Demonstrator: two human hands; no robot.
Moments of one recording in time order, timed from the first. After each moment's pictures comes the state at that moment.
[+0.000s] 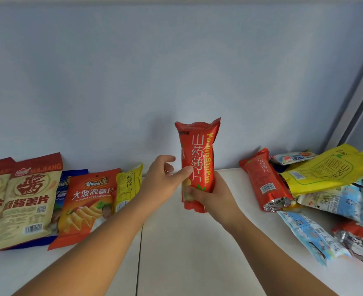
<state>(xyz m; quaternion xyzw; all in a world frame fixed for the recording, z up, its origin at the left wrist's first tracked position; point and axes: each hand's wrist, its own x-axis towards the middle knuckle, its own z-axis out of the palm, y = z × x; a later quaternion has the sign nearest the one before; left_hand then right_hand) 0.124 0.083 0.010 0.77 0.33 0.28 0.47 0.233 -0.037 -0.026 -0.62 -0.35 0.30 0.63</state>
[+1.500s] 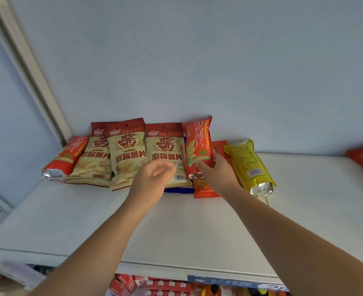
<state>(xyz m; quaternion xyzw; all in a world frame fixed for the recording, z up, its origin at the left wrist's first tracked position) -0.226 0.197 -0.018 0.69 0.43 0.35 0.46 -0.035 0.155 -0.042 -0.77 -0.37 0.24 0.46</state>
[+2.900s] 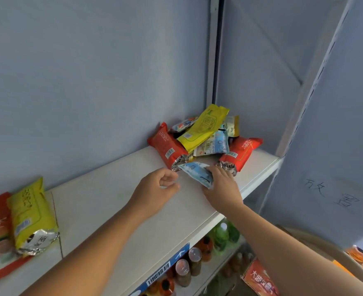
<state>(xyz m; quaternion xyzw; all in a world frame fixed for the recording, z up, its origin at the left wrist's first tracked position) 0.181 -0.063 -0.033 0.89 0.10 0.10 0.44 0.280 -0.250 -0.077 -0.95 -0.17 -0.02 0.25</state>
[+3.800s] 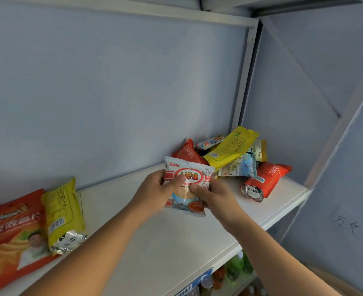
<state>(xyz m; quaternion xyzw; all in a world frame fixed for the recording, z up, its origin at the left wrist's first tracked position) 0.163 -0.011 0.007 0.79 0.12 0.13 0.58 0.246 -0.181 -0.023 -0.64 -0.23 0.22 0.70</state>
